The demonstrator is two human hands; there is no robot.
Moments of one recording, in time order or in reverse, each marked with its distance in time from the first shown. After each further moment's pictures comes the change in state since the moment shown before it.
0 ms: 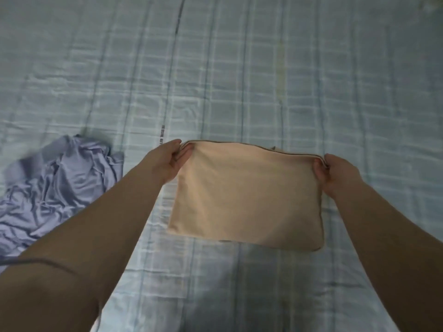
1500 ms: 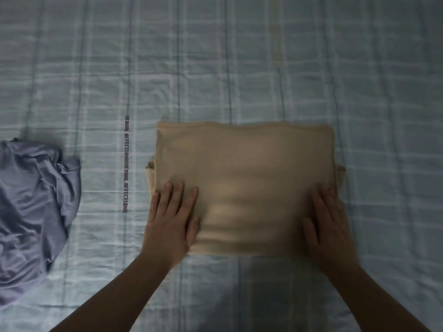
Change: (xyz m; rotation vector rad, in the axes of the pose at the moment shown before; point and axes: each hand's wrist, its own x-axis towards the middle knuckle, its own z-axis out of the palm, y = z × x) left_hand 0.000 -0.149 -0.096 2.037 -0.193 1.052; right_hand -0.080 0.131 0.074 -0.405 0.022 -0.550
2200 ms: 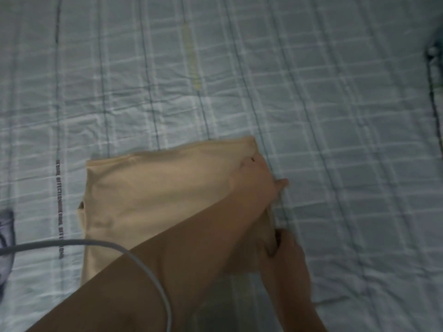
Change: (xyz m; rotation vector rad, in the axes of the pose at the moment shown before) left_hand 0.206 0.305 0.013 -0.107 -0.334 -0.052; right_hand -0.029 0.012 -0.023 0.264 -0.114 0.762
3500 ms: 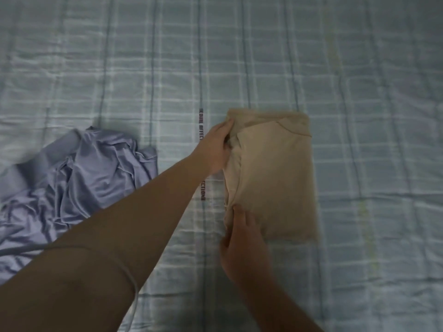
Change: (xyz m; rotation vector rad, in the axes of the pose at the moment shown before) left_hand -0.096 -0.433 -0.088 -0.586 0.158 0.191; right_hand -0.224 -0.217 0.231 -0.173 -0.184 -0.496
